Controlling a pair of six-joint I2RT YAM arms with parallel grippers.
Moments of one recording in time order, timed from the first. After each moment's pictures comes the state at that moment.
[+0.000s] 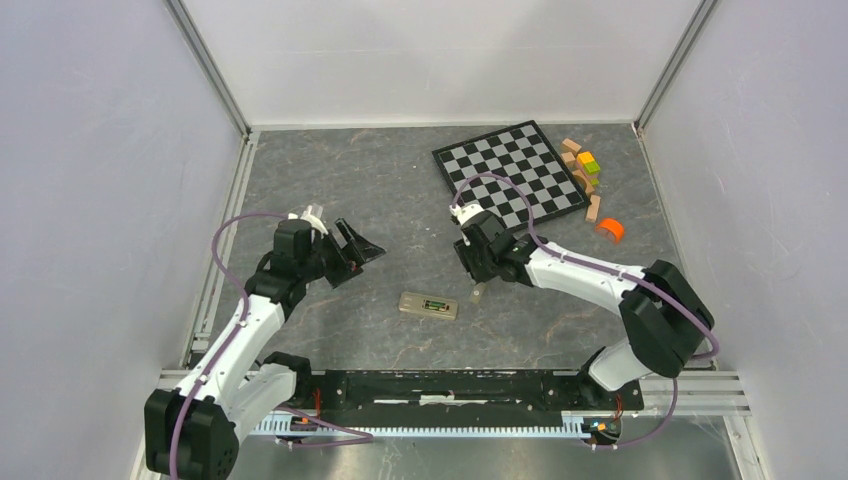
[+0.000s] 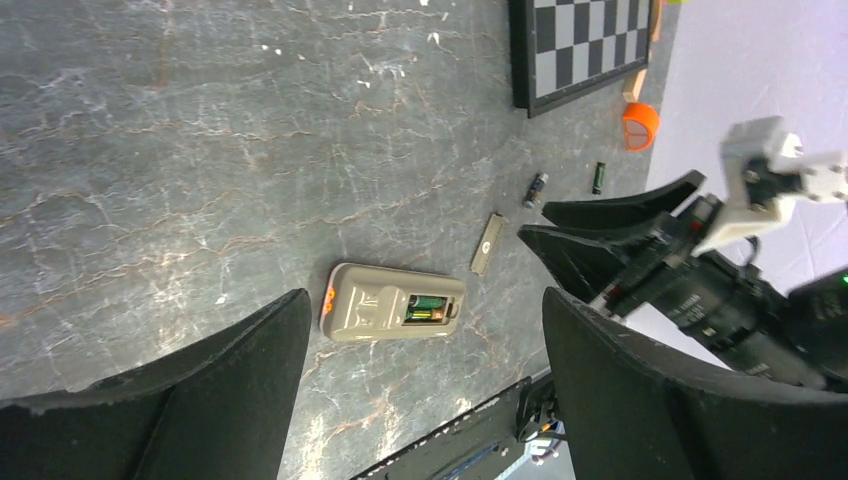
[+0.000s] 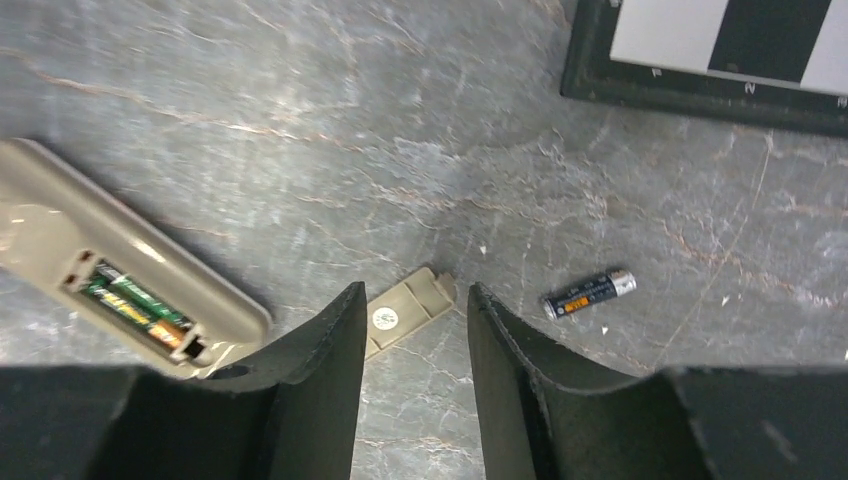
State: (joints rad) left arm -0.22 0.92 0.57 -0.29 0.37 -0.84; right arm 0.77 1.50 0.91 -0.35 0.15 0.20
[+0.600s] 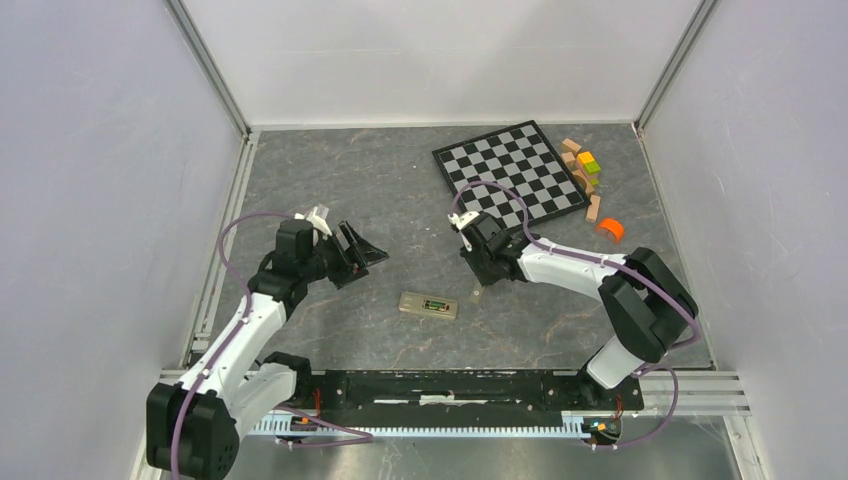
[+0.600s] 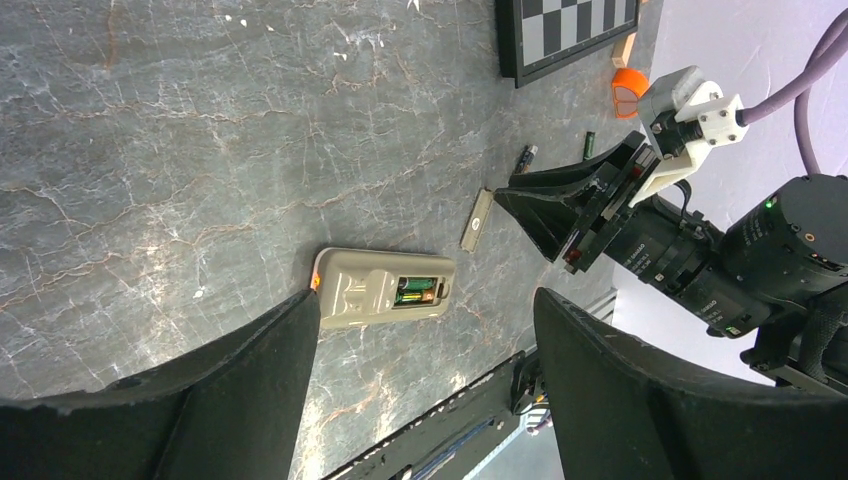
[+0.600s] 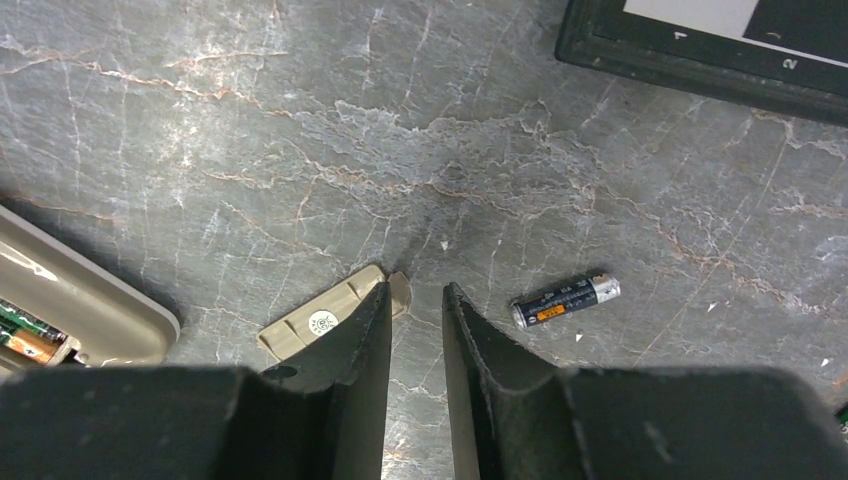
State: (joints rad) left arm -0.22 0.94 0.55 -0.26 0.46 -0.82; right arm 0.73 1.61 0.91 -0.38 0.17 0.11
